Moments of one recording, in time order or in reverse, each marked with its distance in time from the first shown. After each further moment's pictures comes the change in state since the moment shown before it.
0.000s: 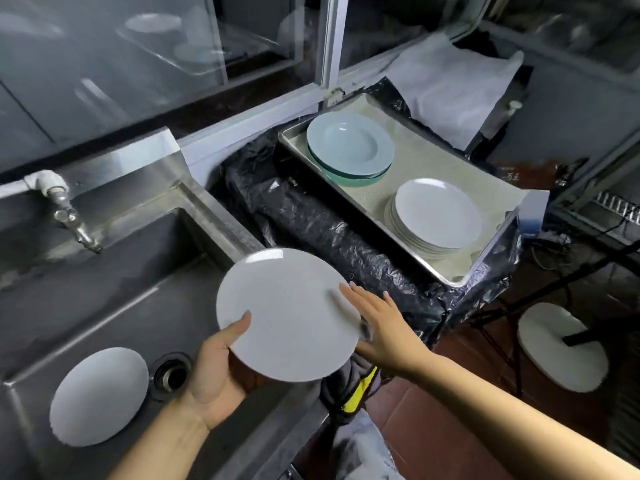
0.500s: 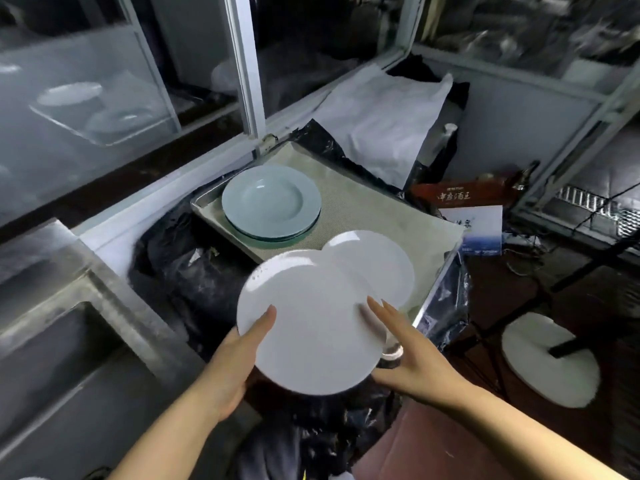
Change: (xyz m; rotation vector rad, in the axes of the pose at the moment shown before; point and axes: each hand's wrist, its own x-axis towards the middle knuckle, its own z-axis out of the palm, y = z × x) left_hand 0.122 0.004 0.198 0.541 -0.016 0.115; right_hand -0.008 0.140 -0.140 0.384 0.178 0.149
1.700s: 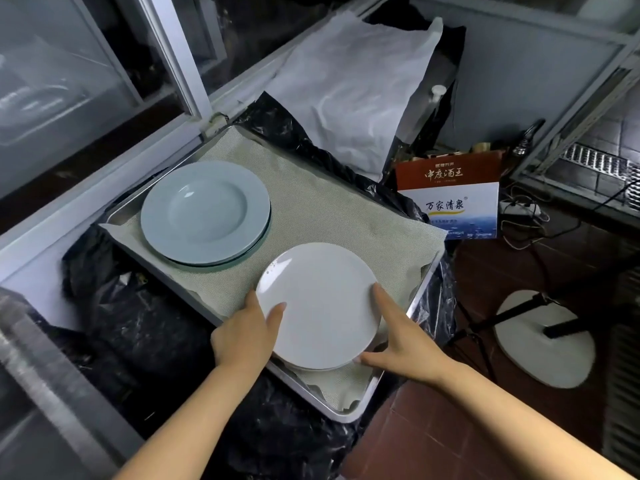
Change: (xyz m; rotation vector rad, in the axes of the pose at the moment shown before) left_hand 0.181 -0.022 0.103 1.519 0.384 0.230; right_hand 0.097 0.127 -0.070 -0.047 -0.077 0.122
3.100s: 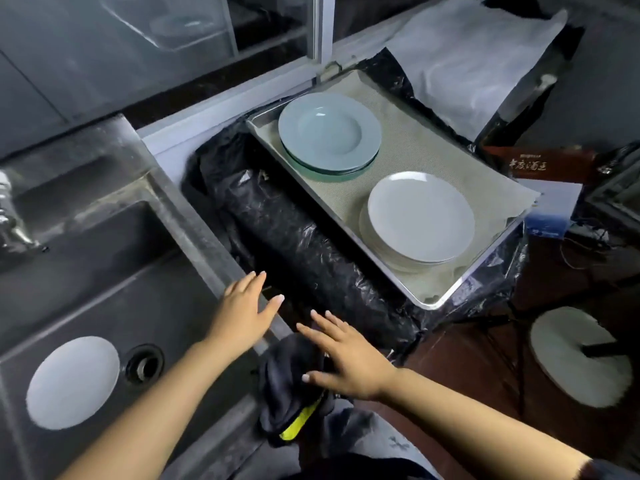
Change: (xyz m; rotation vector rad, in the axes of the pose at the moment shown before) left_hand -0.168 -0.209 0.003 -0.365 -0.158 -0.026; right_hand -0.102 -0.115 0.229 -0.389 -0.452 -0.335
